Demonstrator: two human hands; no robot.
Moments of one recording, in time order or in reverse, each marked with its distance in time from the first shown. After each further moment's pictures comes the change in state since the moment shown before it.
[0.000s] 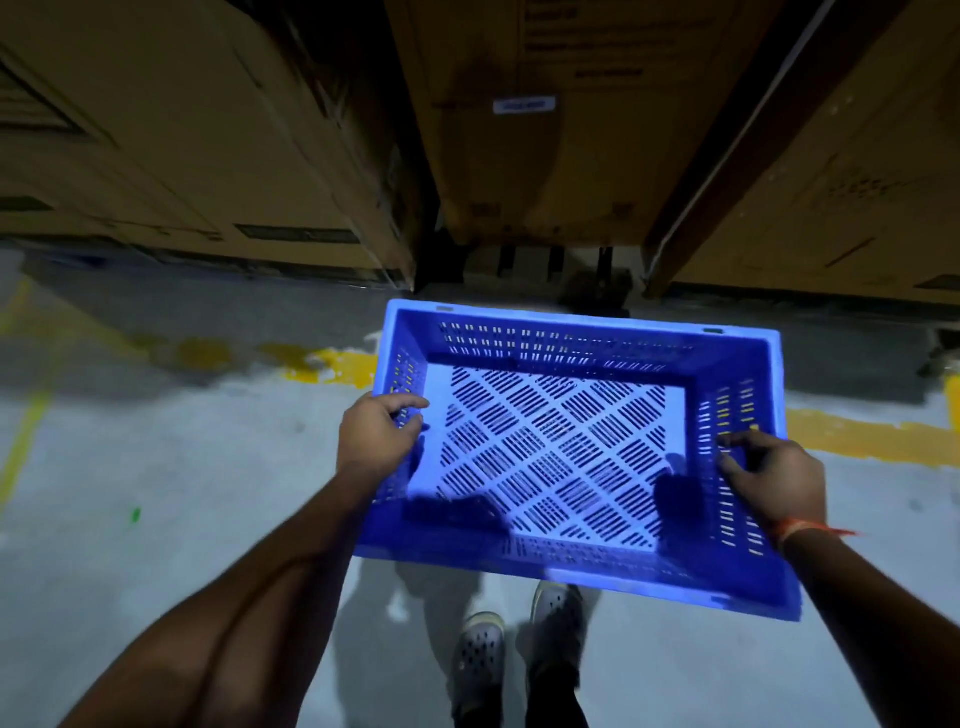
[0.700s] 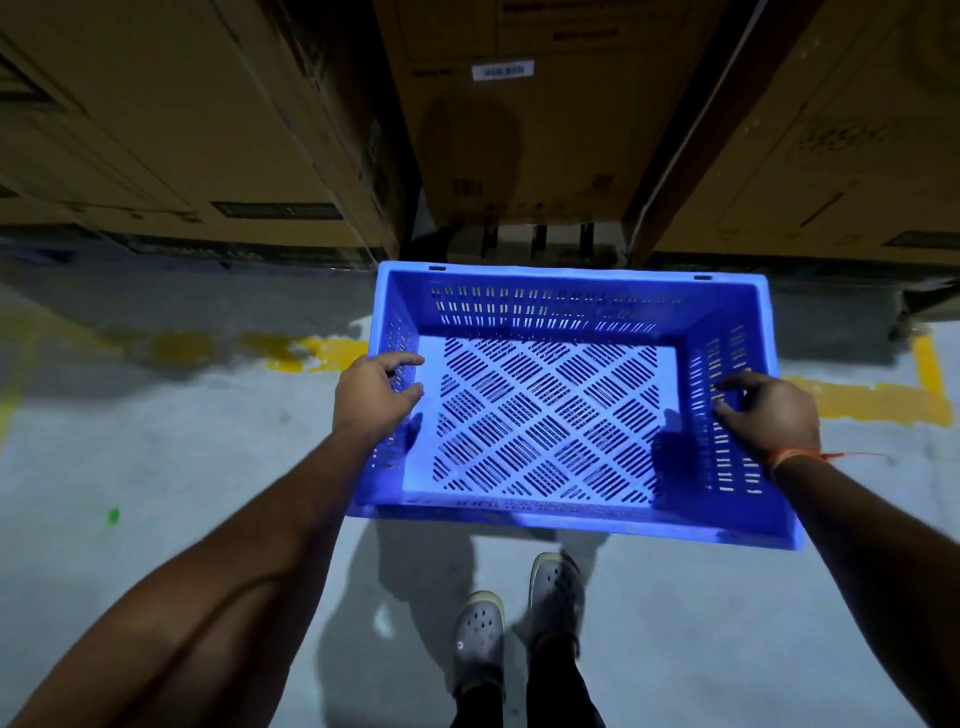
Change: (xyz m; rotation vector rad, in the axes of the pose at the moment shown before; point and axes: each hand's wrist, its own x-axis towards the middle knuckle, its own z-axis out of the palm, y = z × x) left_hand -0.002 -0.005 0.008 0.001 0.009 0.136; right_hand -0.004 0.003 -0.002 -0.099 0.031 -0.037
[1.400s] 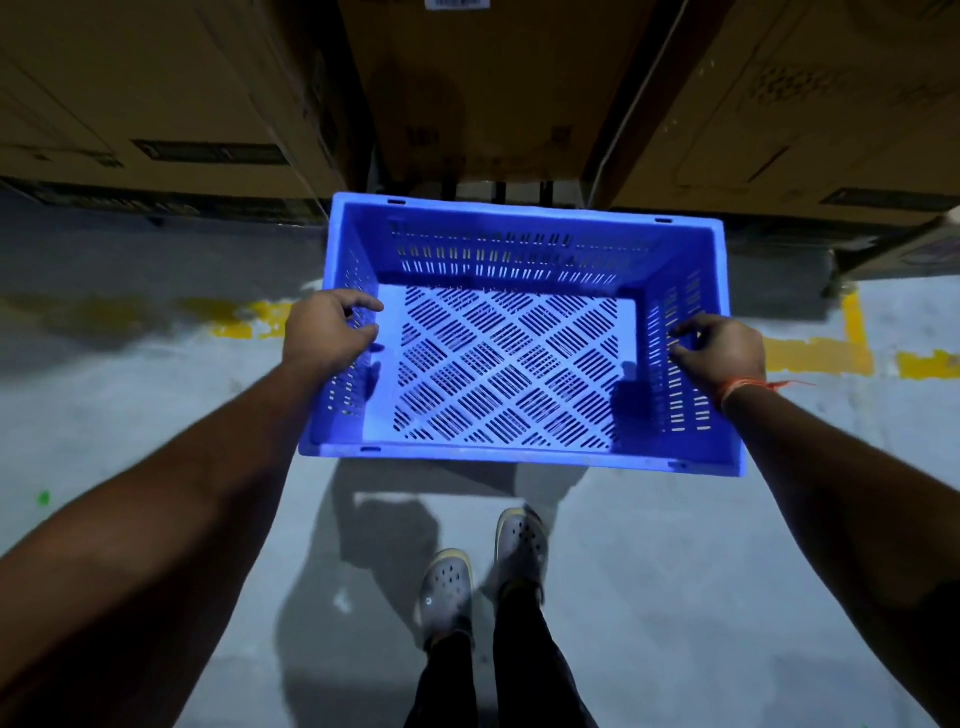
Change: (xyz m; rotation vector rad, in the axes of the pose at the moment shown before) left_hand 0.011 -0.001 -0.004 0.070 -0.034 0.049; right_hand -0.009 -0.009 -0.004 0.039 -0.004 0.069
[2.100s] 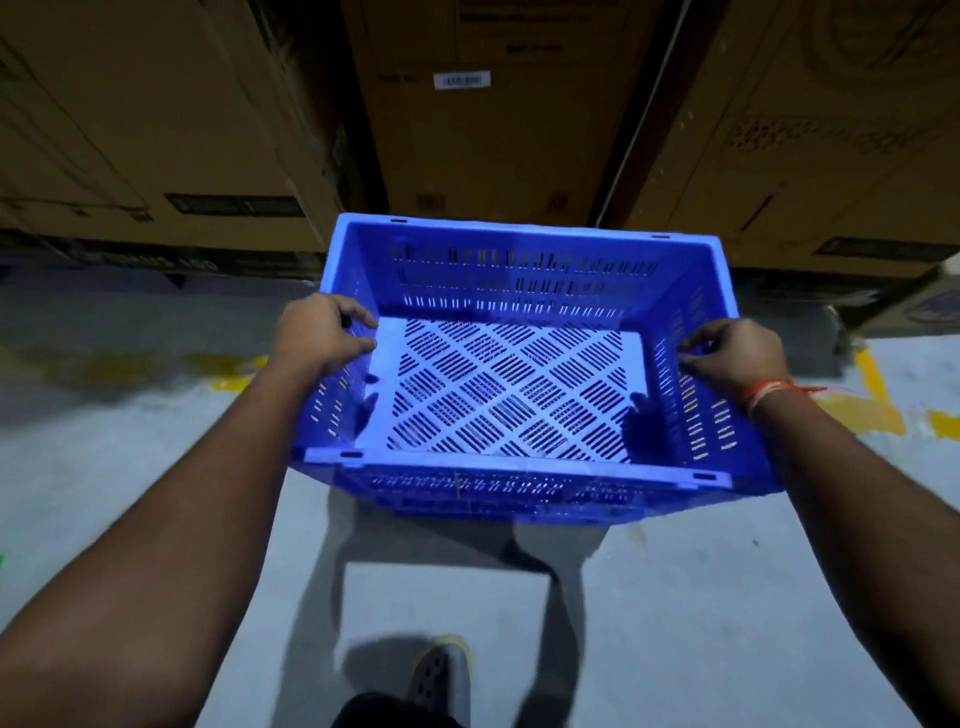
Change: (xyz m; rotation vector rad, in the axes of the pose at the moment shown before) left_hand 0.004 -0.001 0.009 0.118 0.081 0.090; right_hand 0.014 0.016 0.011 0.036 0.074 -0.080
